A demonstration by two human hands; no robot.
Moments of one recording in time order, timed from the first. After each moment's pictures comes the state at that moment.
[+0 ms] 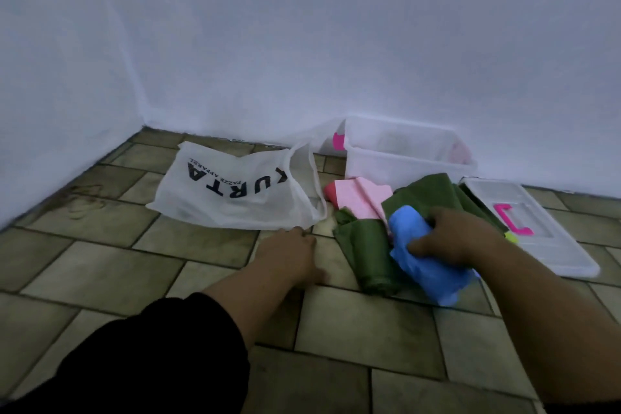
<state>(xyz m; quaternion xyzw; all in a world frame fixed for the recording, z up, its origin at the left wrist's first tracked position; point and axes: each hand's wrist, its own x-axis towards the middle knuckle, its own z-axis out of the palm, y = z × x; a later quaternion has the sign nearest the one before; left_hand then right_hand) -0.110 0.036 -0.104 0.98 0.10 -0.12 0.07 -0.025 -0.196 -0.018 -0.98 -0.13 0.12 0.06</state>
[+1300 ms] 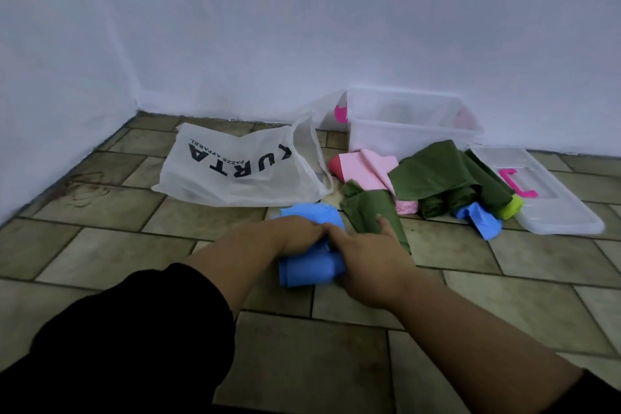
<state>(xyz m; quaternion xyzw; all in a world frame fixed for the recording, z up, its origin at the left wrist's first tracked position) -0.122 0.050 -0.092 0.94 0.06 -0.22 0.26 -0.121 -0.119 -0.093 -0.92 -0.40 0.02 0.01</state>
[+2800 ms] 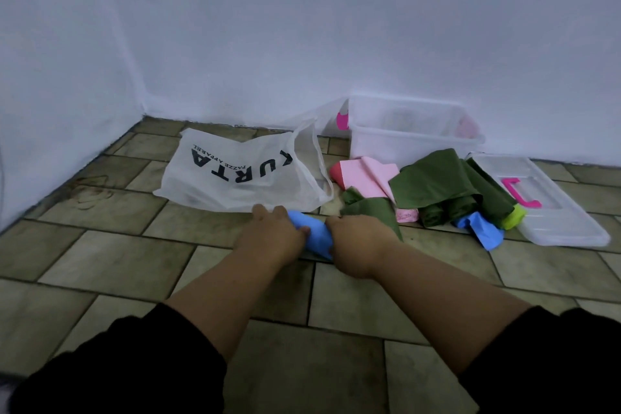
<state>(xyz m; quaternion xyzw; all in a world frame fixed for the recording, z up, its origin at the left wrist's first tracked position) -0.133 0.050 -0.097 0.93 0.31 -0.06 0.17 -0.089 -0.092 -0.068 -0.91 -0.42 0.05 -0.03</state>
